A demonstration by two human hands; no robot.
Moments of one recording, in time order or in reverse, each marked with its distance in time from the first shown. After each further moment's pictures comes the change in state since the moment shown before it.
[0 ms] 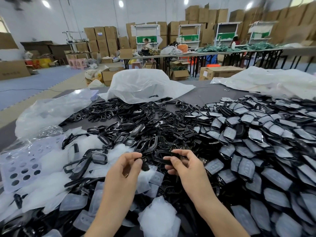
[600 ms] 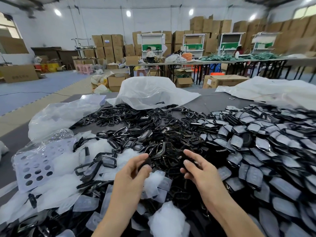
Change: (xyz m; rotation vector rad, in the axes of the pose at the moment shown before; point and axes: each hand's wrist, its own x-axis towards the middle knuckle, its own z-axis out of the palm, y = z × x) left_hand 0.004 0.006 -0.008 -0.126 -0.036 -0.117; right_hand 0.007 -0.009 -0.007 0.096 0.049 0.090
